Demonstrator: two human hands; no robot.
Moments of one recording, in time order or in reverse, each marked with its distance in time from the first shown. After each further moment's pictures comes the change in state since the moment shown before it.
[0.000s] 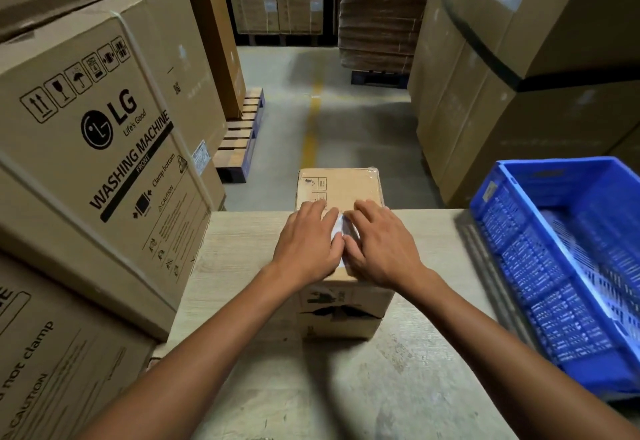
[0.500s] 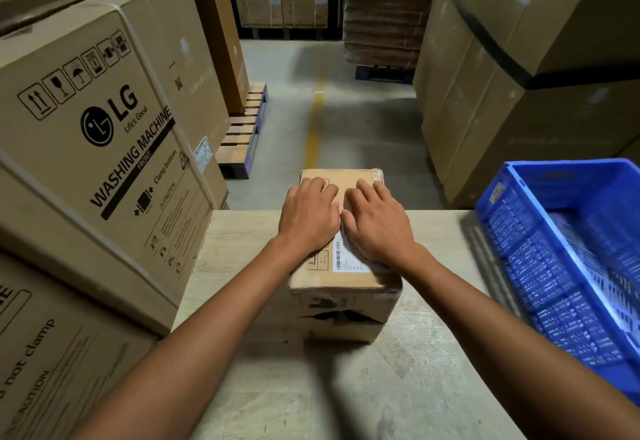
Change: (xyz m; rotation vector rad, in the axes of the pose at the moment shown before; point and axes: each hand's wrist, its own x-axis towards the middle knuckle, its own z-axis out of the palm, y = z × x) left_hand 0.056 -0.017 0.007 0.058 0.119 -0.019; right_hand 0.051 0.017 0.019 -0.064 0.007 0.063
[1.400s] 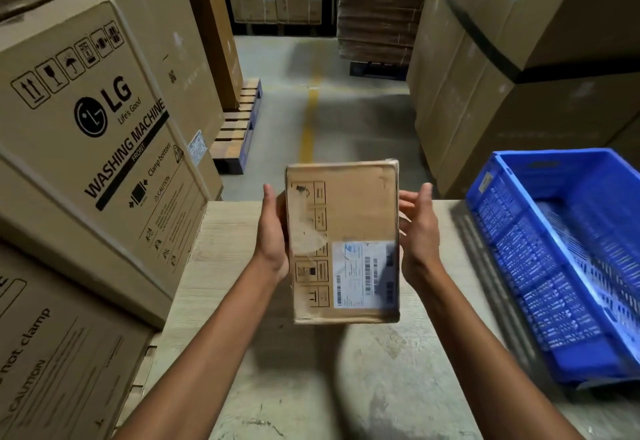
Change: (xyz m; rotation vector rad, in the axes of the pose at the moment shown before) left_hand -0.070 -0.001 -0.014 -1.776 -0.020 -0.675; right_hand -0.069 0.007 -0.026 1.445 0.327 0.659
